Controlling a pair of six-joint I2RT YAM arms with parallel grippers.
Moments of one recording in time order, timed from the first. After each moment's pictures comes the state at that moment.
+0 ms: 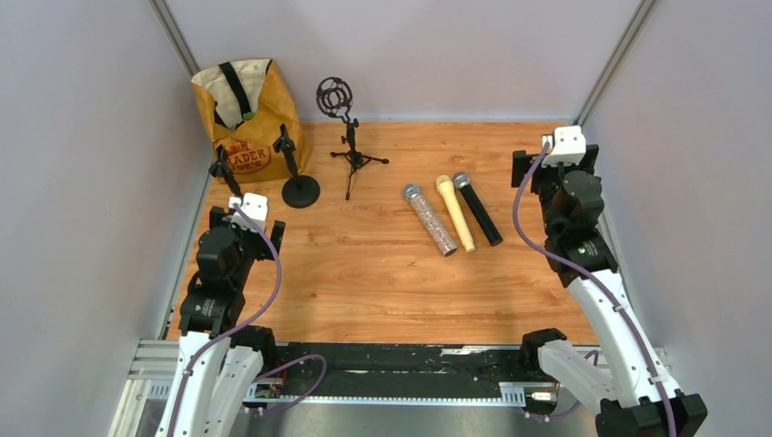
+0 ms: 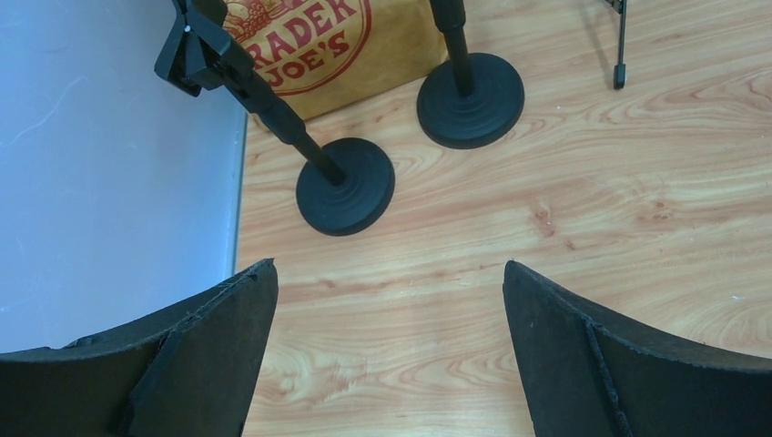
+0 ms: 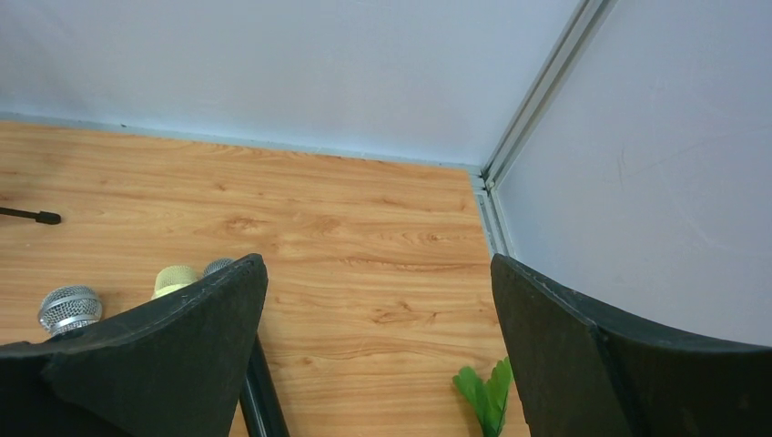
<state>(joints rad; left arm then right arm) -0.10 0.47 0.64 -0.47 -0.11 0.28 0.21 0.90 0.91 -0.02 0.30 -0.20</state>
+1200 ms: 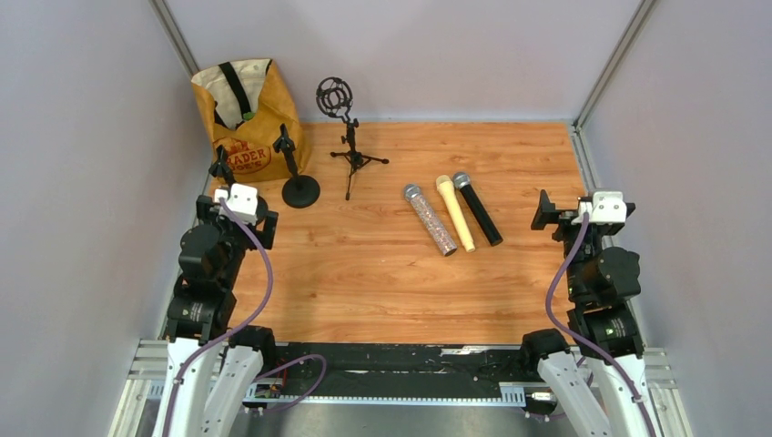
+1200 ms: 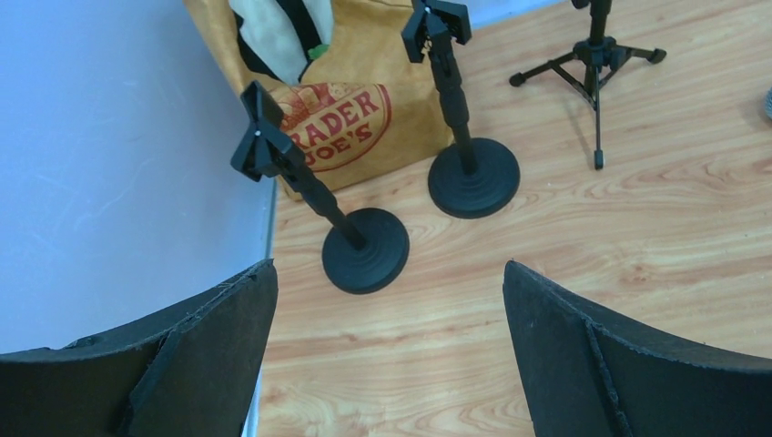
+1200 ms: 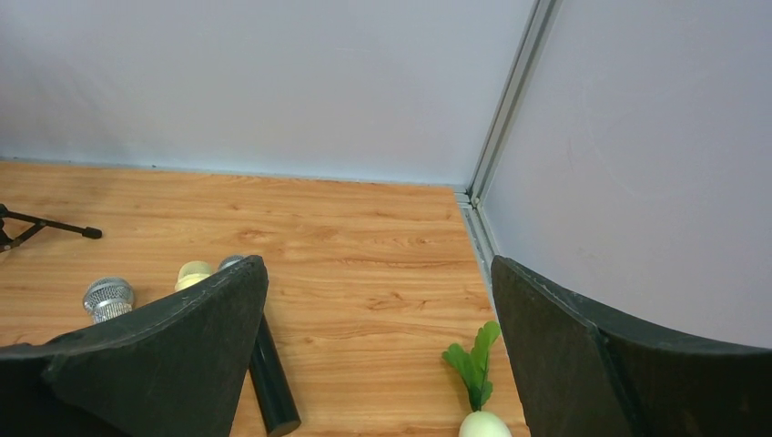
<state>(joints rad) -0.10 0.49 0.77 -0.45 -0.07 0.30 0.21 0.40 0.73 -0.17 0.27 -0.19</state>
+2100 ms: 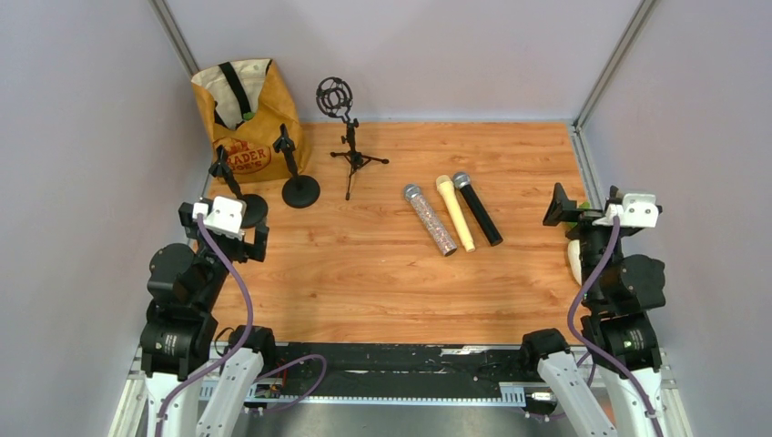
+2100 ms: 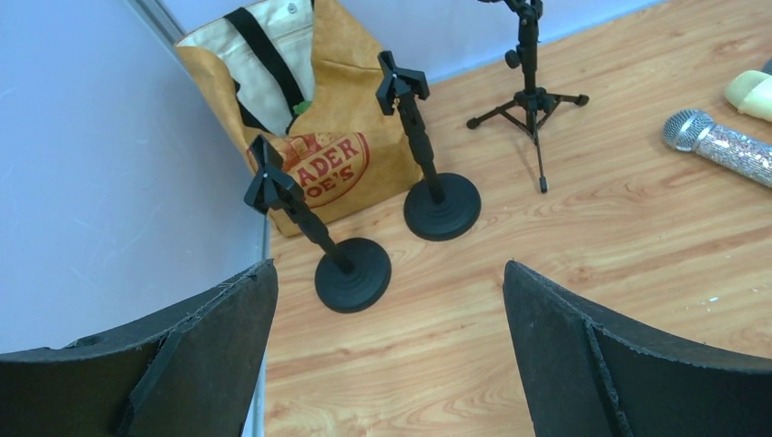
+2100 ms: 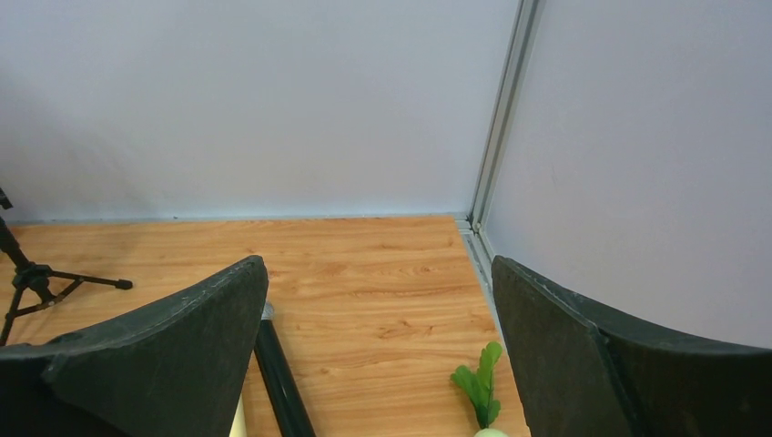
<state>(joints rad) -0.10 0.42 0.97 -0.64 0.03 0.29 0.21 0.40 0.85 -0.22 0.31 -0.12</state>
